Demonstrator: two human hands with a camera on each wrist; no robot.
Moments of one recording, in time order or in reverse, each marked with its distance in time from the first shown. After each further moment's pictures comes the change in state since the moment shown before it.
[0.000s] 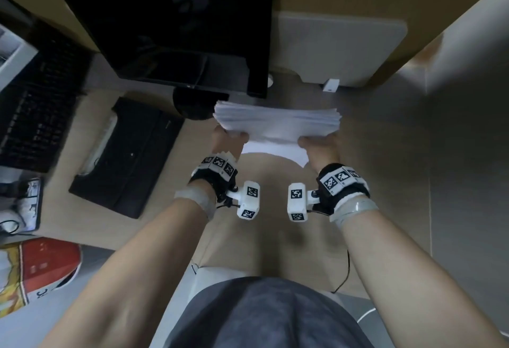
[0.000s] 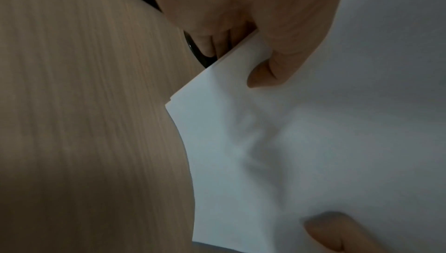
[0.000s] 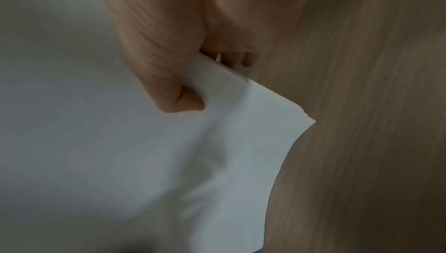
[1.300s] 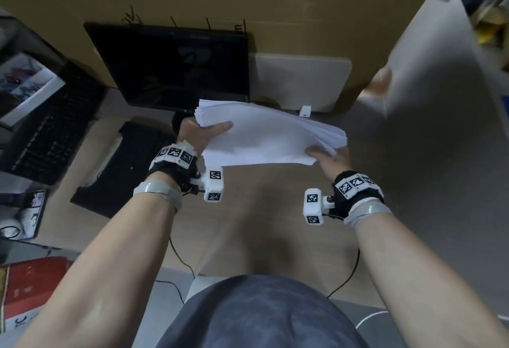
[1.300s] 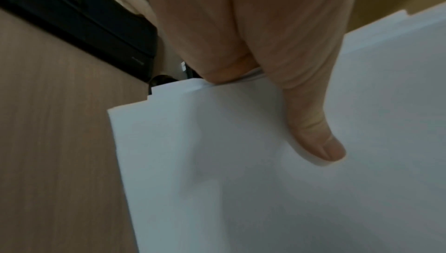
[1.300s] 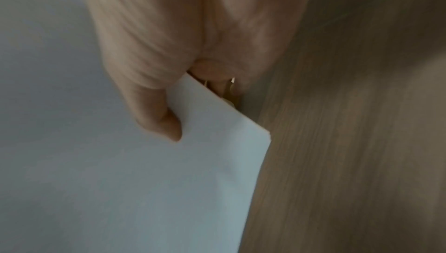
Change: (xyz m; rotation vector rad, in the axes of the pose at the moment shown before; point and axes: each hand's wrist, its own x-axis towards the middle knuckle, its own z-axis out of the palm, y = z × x) left_hand -0.080 0.051 -0.054 -0.176 0.002 0.249; right_hand -0.034 0.004 -0.108 -0.082 -0.045 -0.157
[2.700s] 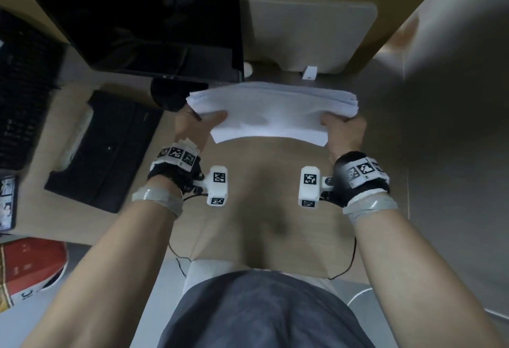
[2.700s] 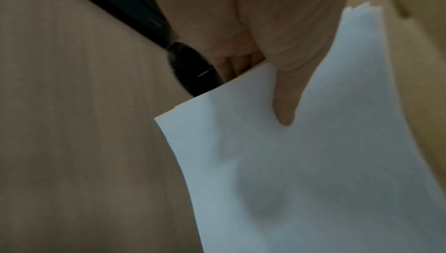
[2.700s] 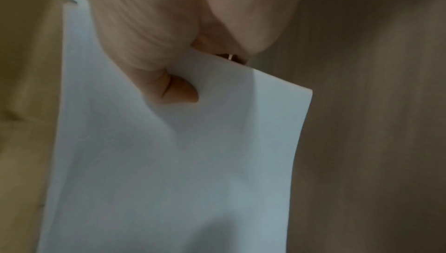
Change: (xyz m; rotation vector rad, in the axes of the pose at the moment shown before) left_hand 0.043 -0.059 0.030 0.171 0.071 -0.108; right_hand 0.032 -0.007 0.028 0.313 0.260 0.036
